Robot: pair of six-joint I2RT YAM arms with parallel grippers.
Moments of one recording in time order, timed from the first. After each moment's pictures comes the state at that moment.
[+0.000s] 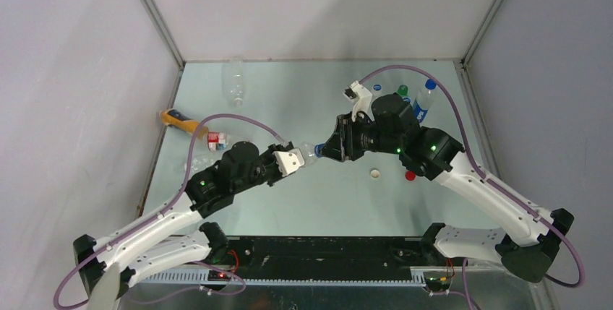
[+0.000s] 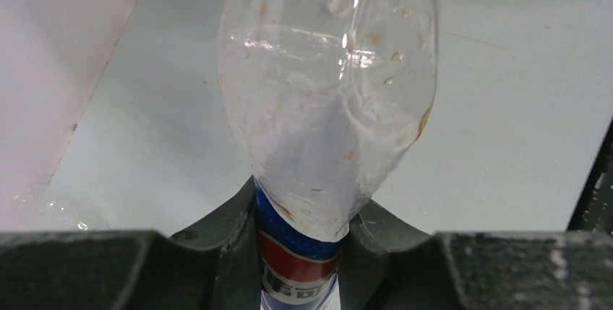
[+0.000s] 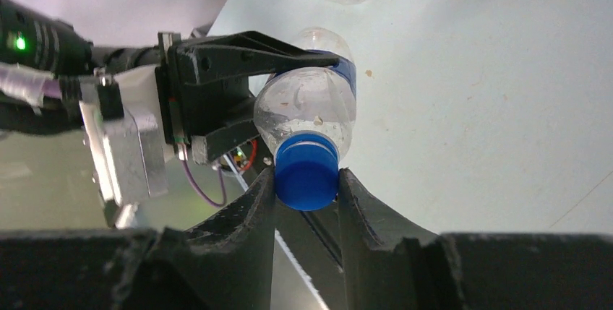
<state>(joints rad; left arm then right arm) -0.89 0.81 0.74 -0.34 0.05 0.44 0.85 1.15 1.26 -0.57 -0.29 0.53</state>
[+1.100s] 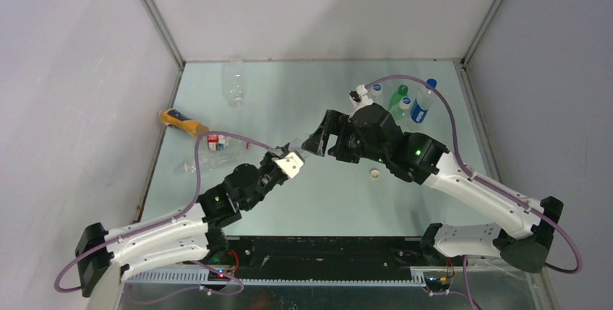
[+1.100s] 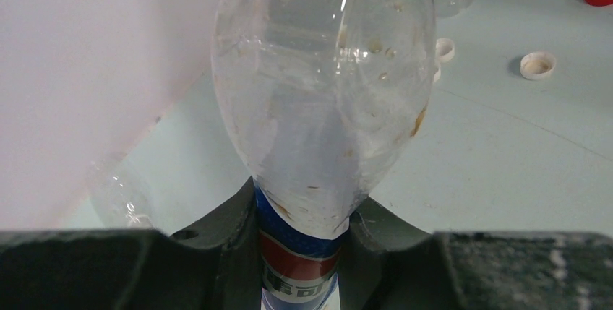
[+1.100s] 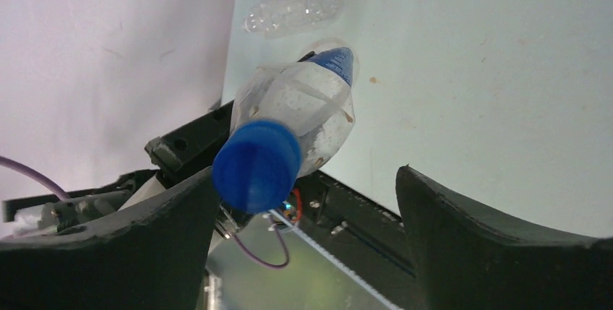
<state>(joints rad) -1.04 0.77 0.47 0.20 -0.36 0.43 0.96 1.20 1.26 -0.57 0.05 1.03</state>
